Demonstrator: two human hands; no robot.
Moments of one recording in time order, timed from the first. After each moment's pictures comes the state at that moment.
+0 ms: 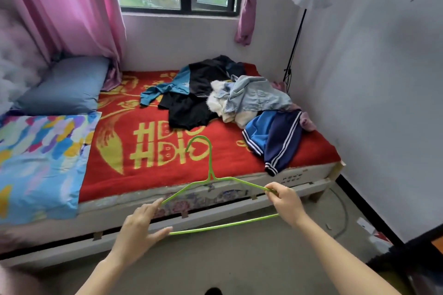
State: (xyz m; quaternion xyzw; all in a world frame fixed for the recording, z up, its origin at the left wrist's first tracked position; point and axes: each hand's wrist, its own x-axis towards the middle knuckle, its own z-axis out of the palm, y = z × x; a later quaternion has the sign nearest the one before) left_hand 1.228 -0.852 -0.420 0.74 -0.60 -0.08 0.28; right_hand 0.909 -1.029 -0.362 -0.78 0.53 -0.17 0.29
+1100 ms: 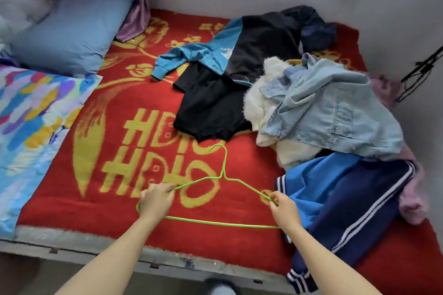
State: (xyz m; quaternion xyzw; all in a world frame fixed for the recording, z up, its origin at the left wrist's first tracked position) left_hand 1.332 -1.356 -0.526 0.93 -0.26 -0.21 0.14; right_hand 1.086 -1.563 -0.539 -0.78 0.53 0.05 0.34
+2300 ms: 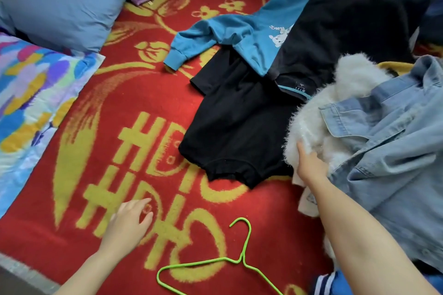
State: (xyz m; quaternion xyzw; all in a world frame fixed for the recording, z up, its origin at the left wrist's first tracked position) left_hand 1.471 -1.443 -0.590 0.95 -0.16 -0.28 0.04; right_hand 1.350 -1.855 -0.674 -0.87 0.41 0.26 0.09
